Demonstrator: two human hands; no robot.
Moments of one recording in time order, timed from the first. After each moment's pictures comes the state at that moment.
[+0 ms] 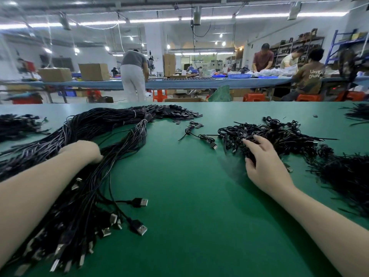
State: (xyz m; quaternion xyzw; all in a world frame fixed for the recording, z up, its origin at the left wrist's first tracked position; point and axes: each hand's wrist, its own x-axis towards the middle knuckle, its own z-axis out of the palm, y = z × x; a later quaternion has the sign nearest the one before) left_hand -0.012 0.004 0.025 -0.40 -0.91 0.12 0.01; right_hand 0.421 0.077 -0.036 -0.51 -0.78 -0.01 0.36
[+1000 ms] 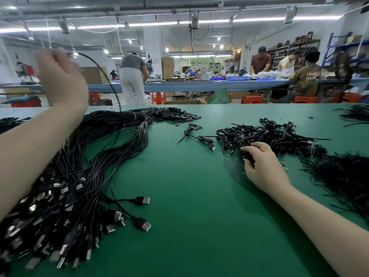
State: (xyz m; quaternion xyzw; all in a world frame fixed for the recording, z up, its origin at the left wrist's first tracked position) left_hand 0.021 0.012 0.138 -0.40 -0.69 -0.60 0.08; right_hand 0.424 0.075 -0.037 -0.52 -0.77 -0.01 0.37
